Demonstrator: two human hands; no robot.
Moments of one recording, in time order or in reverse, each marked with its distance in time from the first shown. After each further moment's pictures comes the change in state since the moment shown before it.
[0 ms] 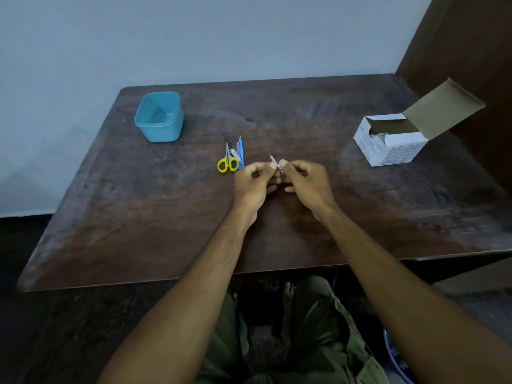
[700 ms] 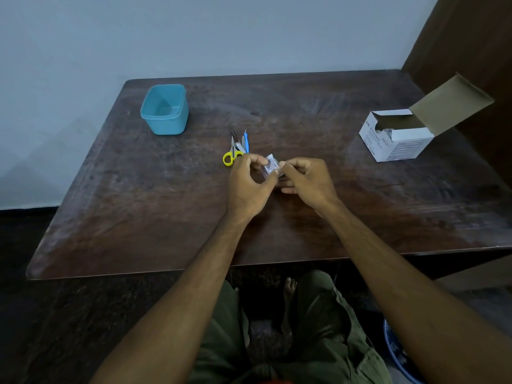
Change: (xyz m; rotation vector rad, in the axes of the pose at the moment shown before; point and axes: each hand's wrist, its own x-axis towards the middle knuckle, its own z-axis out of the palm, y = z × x) left_hand -0.011 -0.006 -0.028 0.502 0.096 0.513; right_hand -0.015 -0.013 0.008 0.064 -0.119 0.059
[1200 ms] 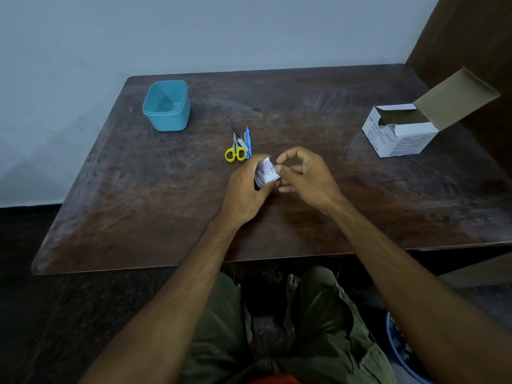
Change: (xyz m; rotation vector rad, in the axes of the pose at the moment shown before) left_hand -0.007 -0.007 -0.020 0.167 -0.211 0.152; right_hand -0.009 -0.007 -0.003 -0.066 -0.146 -0.085
